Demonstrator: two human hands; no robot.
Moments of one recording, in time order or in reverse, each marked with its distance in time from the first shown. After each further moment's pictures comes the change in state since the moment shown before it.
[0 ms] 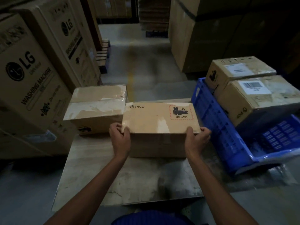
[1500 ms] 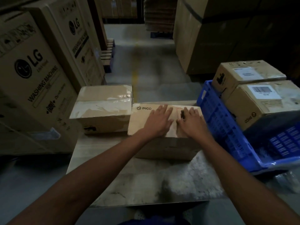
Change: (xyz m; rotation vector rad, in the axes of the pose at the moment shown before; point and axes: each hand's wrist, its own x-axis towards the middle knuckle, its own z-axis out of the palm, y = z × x) left_hand 0.032 0.066 0.081 0.849 -0.788 0.607; right_hand 0.047 -0.052 0.034 -1.098 -0.630 -0.562
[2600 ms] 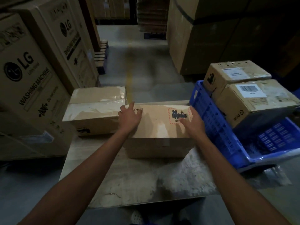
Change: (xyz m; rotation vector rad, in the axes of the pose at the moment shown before) left_hand -0.017 -0.054 -0.018 -0.449 0.277 -0.575; right_hand -0.019 0.021 -0.008 0.814 0.188 0.222
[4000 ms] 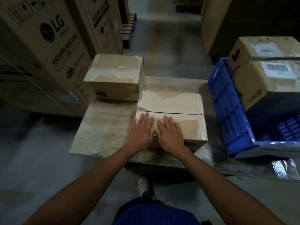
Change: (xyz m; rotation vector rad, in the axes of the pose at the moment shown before) left_hand -0.181 -0.068 0.071 0.542 -0.203 0.272; right_hand -0.125 0.070 0.071 -0.808 -0.460 -0.515
